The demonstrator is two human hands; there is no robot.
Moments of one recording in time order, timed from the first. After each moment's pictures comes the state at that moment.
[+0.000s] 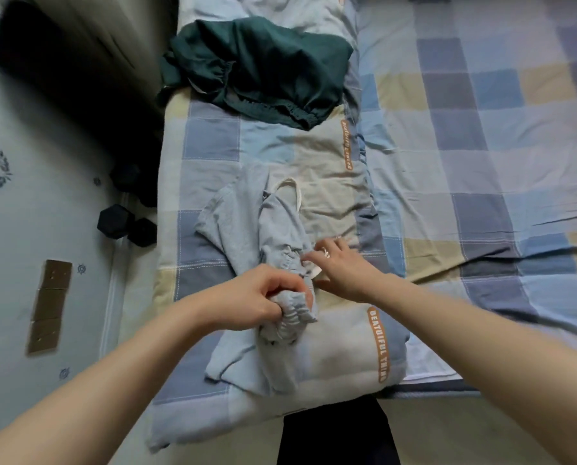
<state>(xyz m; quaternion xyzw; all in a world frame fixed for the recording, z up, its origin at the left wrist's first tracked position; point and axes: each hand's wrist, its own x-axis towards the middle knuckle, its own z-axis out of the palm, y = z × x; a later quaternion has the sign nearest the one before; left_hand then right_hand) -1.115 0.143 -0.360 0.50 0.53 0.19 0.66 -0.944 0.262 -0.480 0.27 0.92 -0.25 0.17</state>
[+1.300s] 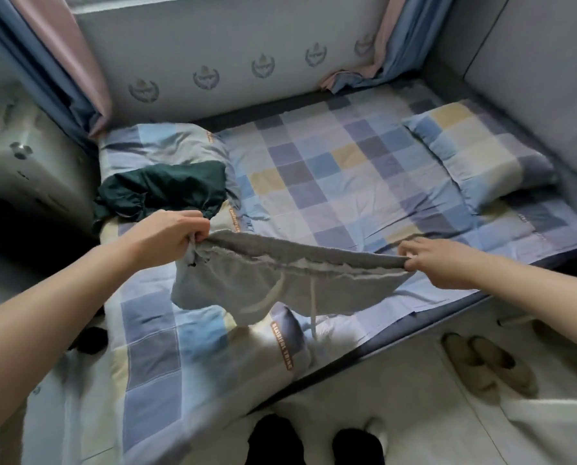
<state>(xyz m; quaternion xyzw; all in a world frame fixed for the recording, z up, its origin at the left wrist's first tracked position) -1.046 0.216 -0.108 0.84 0.52 0.07 0.10 -0.545 0.270 -0.153 0.32 0.91 0.04 0.28</state>
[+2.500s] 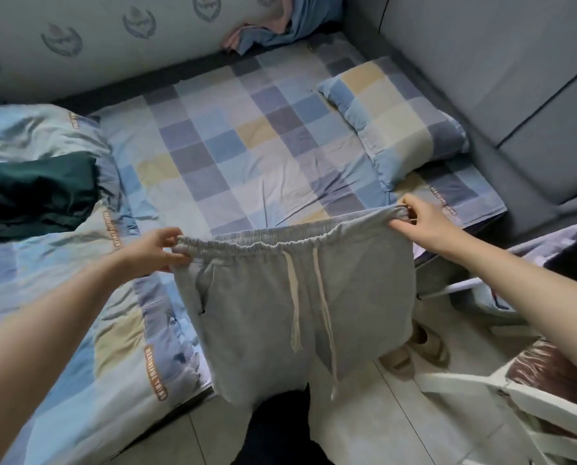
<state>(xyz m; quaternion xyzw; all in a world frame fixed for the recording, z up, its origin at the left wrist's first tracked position) -0.737 0.372 -0.245 0.53 0.67 0.09 0.51 -0.240 0.389 -0.189 0.66 0.66 -0.32 -0.13</state>
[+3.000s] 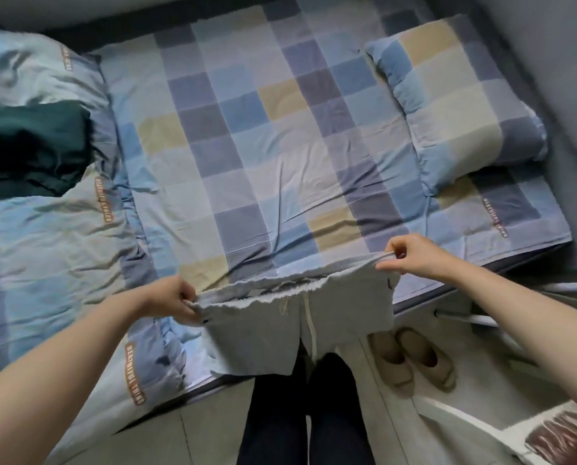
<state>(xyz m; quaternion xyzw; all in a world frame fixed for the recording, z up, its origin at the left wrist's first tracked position) -0.721 0.394 -0.374 0.58 0.61 -0.22 0.49 -0.253 0.504 -0.323 0.60 0.67 -0.43 0.08</state>
